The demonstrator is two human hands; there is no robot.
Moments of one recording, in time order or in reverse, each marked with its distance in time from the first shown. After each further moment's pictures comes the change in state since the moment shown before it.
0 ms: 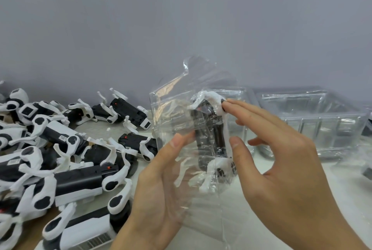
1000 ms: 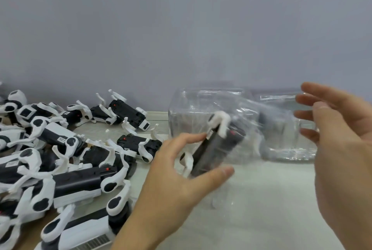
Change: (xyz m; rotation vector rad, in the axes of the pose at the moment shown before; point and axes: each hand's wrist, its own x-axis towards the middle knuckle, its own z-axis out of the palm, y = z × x) left_hand 0.002 0.004 0.002 1.028 0.065 0.328; right_hand 0.019 0.021 -0.032 0.325 0.442 0.360
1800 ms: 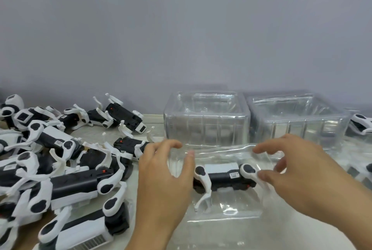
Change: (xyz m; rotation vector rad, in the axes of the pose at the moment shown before) left_hand 0.005 -0.020 0.022 0.210 0.368 0.018; right_hand 0.003 0.007 -0.023 -1.020 -0.710 0.184
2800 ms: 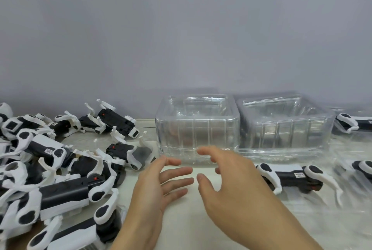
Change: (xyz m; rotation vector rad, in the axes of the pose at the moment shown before) left_hand 0.007 -0.005 -0.003 -0.697 -0.281 -0.616; right_hand -0.017 -0.049 0.046 0.287 -0.001 -0.232
